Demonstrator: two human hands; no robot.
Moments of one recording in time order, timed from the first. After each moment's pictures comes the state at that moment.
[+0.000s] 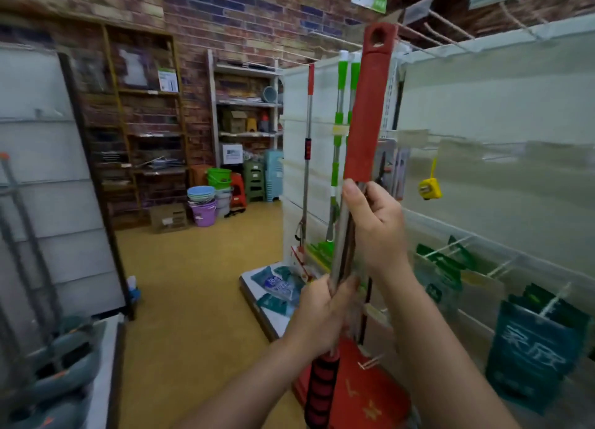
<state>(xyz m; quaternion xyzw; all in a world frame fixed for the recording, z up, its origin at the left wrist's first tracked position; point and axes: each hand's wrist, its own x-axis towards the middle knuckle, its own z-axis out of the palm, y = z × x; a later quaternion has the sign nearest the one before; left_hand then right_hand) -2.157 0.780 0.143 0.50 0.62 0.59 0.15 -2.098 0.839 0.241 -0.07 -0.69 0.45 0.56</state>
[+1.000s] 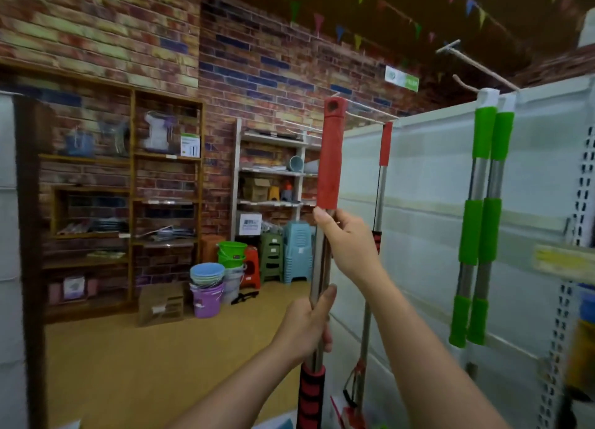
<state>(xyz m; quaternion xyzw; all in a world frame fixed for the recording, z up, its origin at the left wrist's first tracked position) -2.727 1.136 0.208 0.45 0.64 0.61 0.13 -2.665 1.197 0.314 -0.10 -0.80 0.36 0.47</state>
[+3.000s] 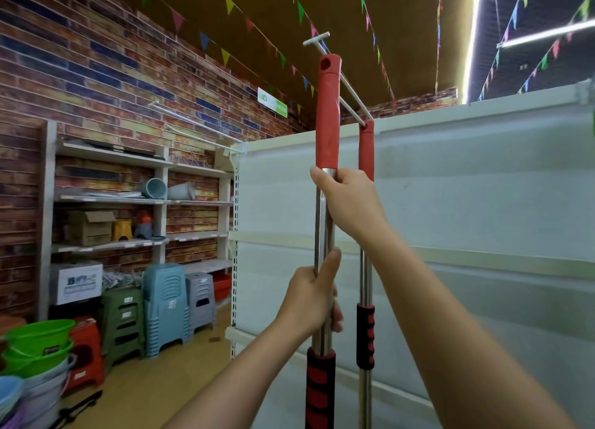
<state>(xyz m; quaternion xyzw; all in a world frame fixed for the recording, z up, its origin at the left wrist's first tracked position) -3.001 1.476 0.335 0.59 0.47 0.58 0.29 -2.924 1.482 0.442 -0.30 -0.74 0.15 0.59</state>
